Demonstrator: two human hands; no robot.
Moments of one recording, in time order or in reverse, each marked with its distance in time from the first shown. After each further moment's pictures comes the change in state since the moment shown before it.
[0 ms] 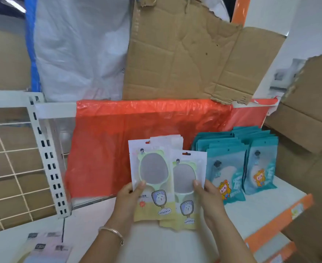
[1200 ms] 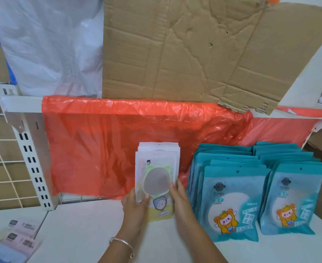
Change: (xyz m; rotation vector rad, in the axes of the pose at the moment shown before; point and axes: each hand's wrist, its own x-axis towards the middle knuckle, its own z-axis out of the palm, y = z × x) left_hand 0.051 -0.070 0.080 0.258 0.374 0.135; right_hand 0.104 0.055 0.034 0.175 -0.497 0.155
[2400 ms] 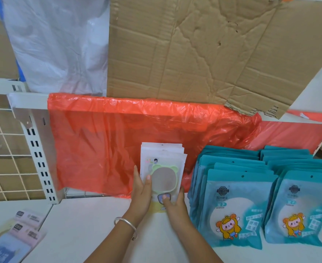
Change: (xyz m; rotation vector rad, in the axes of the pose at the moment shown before) left_hand 0.015 0.033 0.012 0.050 -0.091 0.180; right_hand 0.004 0.013 0.003 -0.394 0.051 -0.016
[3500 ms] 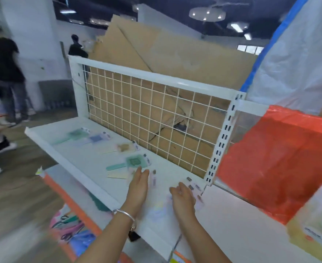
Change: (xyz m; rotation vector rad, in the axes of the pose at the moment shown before) left_hand -0.181 0.028 -0.373 0.037 0.760 -0.259; right_hand -0.207 -0.101 0.315 -0.231 -0.554 -0.089
